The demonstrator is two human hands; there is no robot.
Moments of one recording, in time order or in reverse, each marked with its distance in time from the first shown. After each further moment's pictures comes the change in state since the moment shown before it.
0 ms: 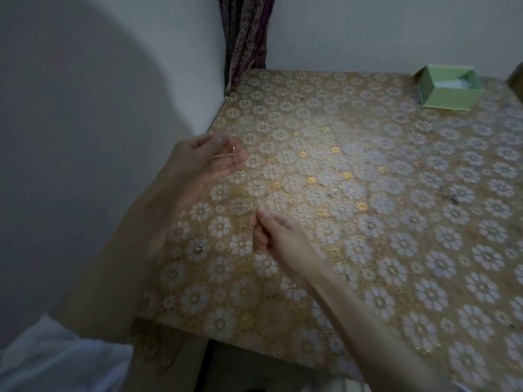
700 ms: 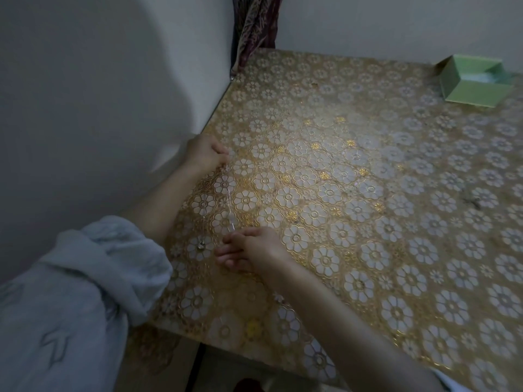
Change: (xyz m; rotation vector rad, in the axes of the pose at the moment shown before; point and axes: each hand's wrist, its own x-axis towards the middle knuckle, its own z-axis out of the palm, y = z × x) left_hand 0.094 -0.065 -0.046 0.925 0.211 -0.066; right_hand 0.032 0.017 0.042 -0.002 0.081 0.487
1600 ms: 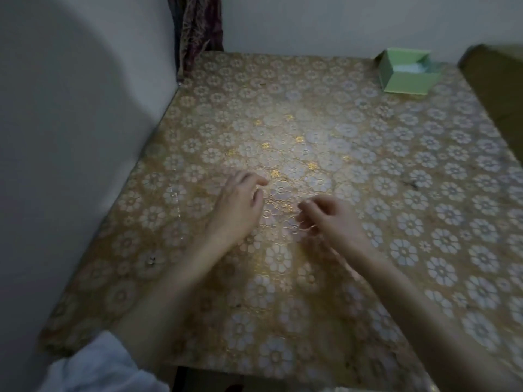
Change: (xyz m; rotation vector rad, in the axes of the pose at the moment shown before) left_hand -0.101 0.064 0.097 -0.003 -0.058 0.507; right_hand -0.054 -0.018 -0.151 -0.398 0.536 -0.400
